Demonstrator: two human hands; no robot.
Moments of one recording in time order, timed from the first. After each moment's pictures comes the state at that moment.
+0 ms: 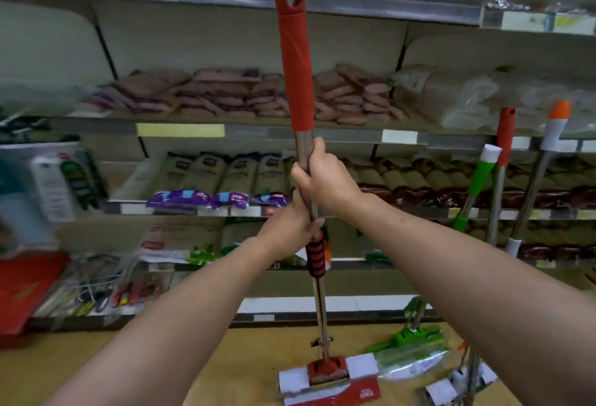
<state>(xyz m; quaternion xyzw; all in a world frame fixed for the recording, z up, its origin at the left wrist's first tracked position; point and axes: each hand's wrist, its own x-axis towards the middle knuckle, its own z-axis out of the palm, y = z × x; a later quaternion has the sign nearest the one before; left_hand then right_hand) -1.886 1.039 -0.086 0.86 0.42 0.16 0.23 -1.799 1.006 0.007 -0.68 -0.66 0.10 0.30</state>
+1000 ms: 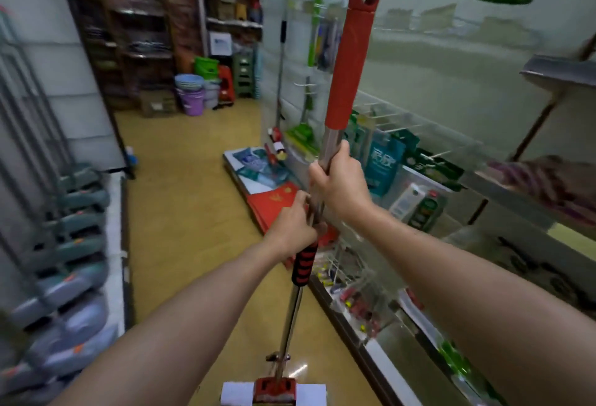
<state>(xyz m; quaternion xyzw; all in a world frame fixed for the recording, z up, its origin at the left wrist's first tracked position) -2.413 1.002 -0.062 0.44 0.78 0.40 0.17 -2.334 1.058 0.030 -0.28 -0.87 0.27 0.31</state>
